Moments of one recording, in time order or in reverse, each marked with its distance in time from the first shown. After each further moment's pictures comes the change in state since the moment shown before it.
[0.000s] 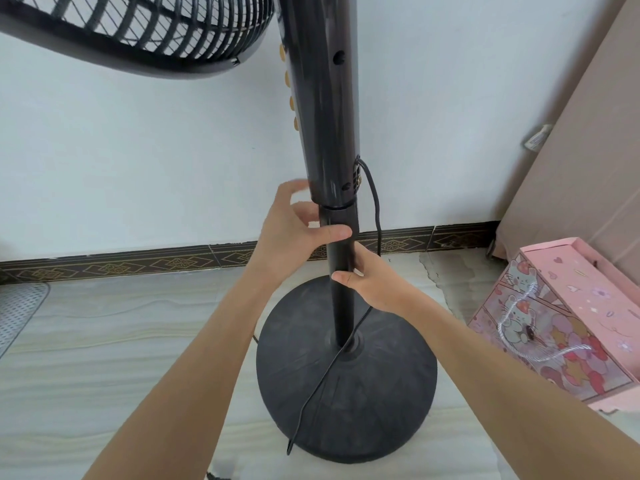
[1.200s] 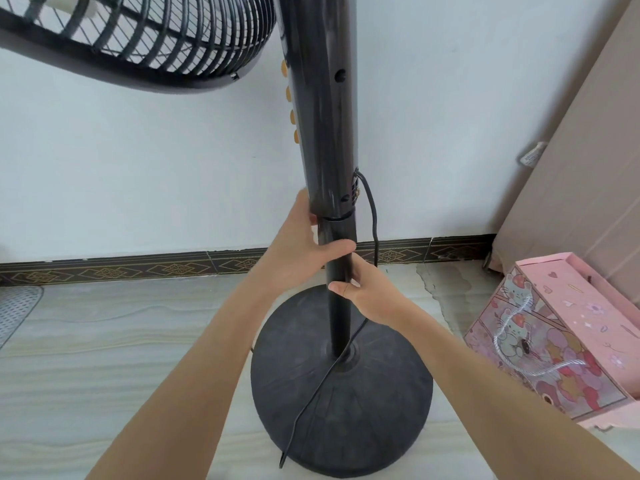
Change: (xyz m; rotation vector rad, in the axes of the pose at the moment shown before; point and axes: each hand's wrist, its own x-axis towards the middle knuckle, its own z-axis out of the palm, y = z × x) left_hand -0.002 0.005 0.003 0.069 -0.159 0.091; right_hand -0.001 -0.001 0.003 0.005 0.026 0.001
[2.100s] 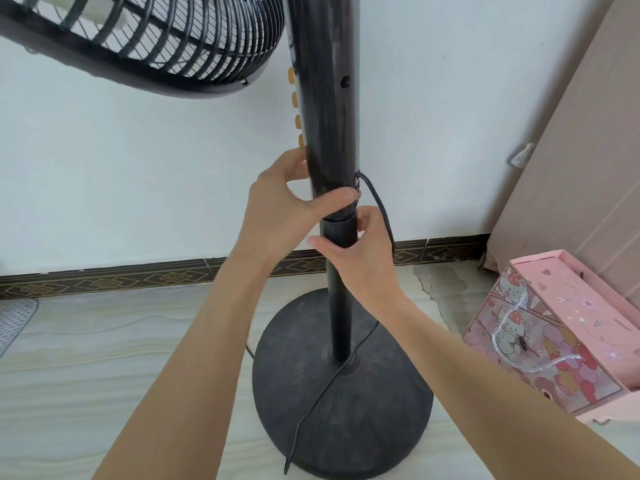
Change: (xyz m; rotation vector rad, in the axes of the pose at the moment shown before) left_hand 0.003 0.045 -0.020 0.084 0.293 0.140; right_hand -0.003 -0.054 0.004 0.174 0.548 -0.236
